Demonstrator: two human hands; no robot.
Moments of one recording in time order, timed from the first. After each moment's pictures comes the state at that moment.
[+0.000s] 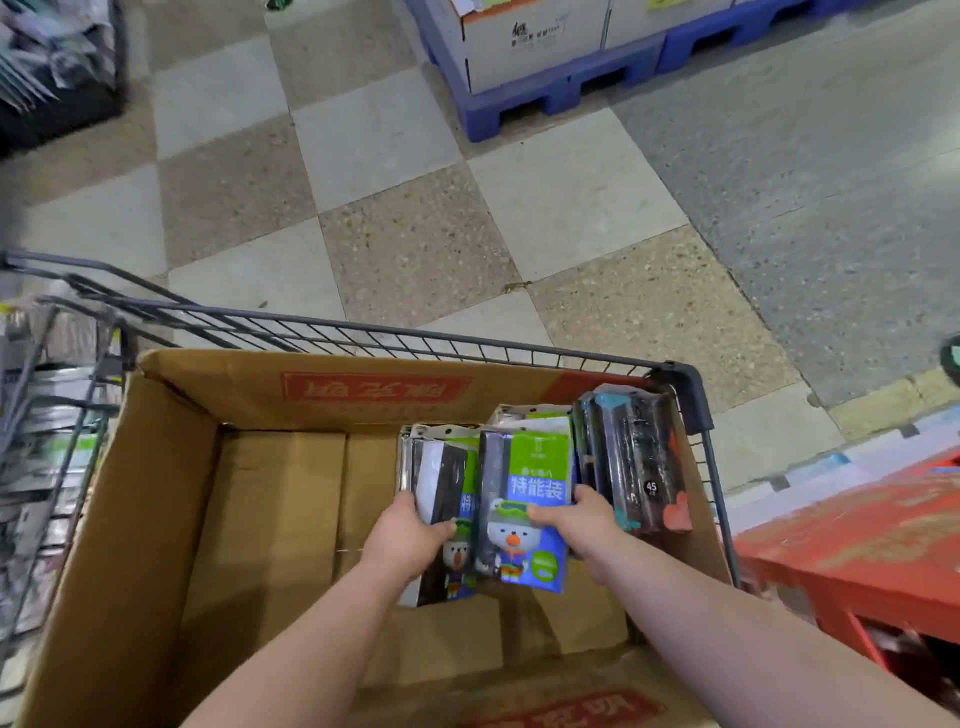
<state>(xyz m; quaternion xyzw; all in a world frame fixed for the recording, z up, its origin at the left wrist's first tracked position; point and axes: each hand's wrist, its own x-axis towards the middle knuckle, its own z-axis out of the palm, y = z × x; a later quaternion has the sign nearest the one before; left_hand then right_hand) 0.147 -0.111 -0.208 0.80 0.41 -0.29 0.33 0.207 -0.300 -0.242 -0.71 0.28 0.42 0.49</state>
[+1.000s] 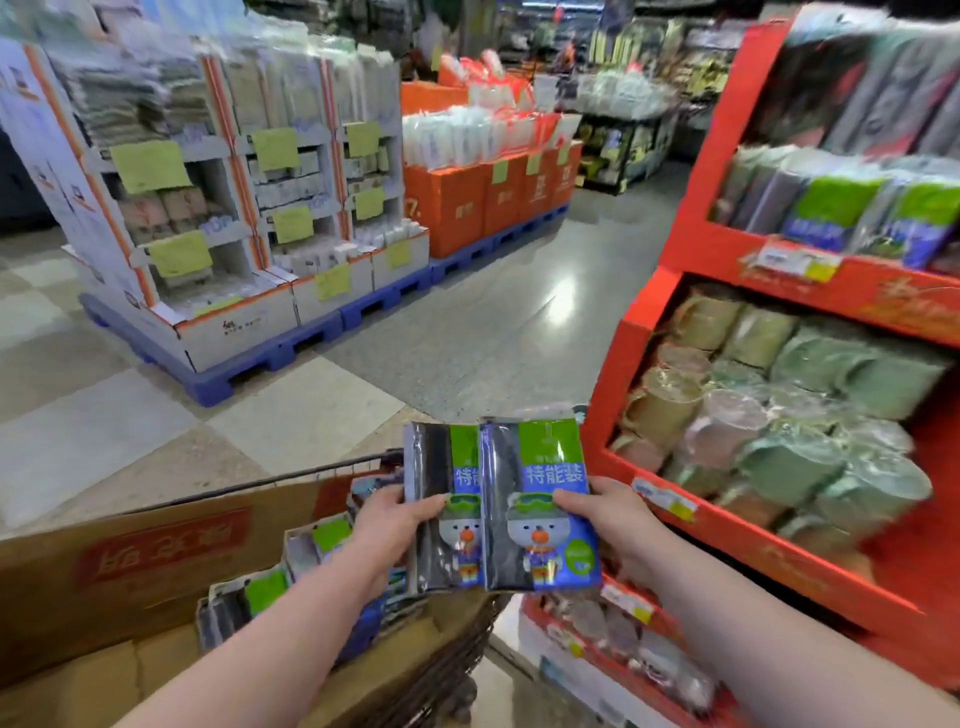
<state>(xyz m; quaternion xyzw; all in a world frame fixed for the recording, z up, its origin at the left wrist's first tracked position) 0.083 -0.282 -0.015 0.72 0.07 -0.24 0.64 0.009 -0.508 -0.003 -0.69 0.29 0.02 0.66</state>
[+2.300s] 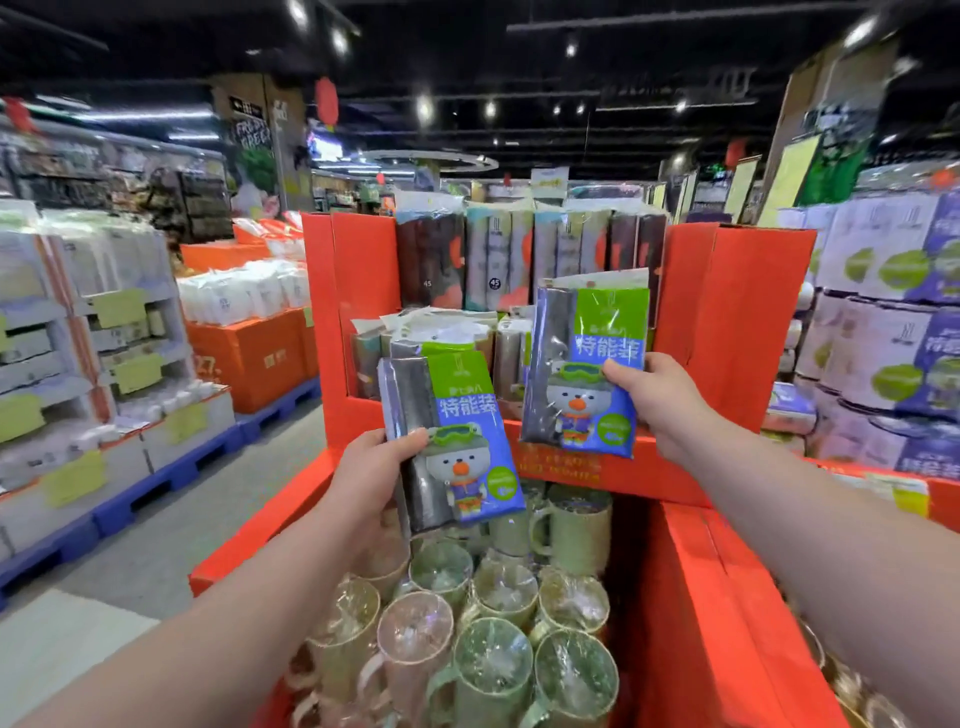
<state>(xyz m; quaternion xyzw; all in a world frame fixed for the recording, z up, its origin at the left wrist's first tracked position) 0.108 -0.754 0.173 0.61 -0.16 -0.23 0.74 -0.018 -0.992 0.220 -0.67 0.28 -0.38 0.57</state>
